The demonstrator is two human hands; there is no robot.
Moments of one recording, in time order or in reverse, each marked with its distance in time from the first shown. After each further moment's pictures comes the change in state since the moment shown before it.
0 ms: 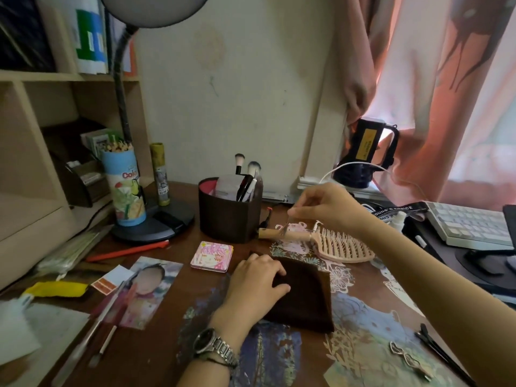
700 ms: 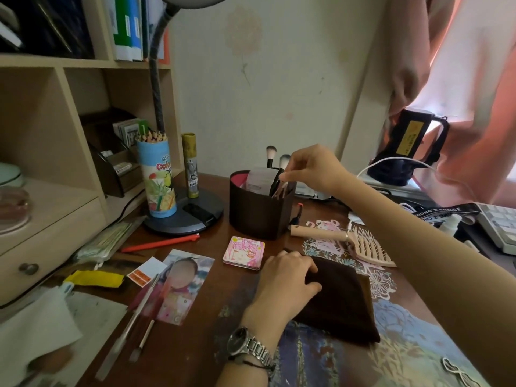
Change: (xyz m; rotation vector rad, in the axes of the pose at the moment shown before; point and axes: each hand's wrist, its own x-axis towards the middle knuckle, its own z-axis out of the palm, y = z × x) left_hand 0.000 -0.008 -0.013 -0.059 -0.014 -0.032; right_hand 0.091 -0.045 0.040 -0.054 0.036 -0.100
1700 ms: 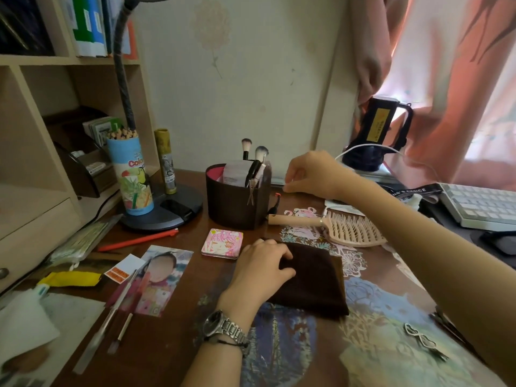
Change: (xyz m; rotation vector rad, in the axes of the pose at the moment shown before) left_hand 0.001 -0.002 0.003 0.059 -0.023 0.011; right_hand -0.049 0.017 -0.031 -0.360 -0.118 -0.031
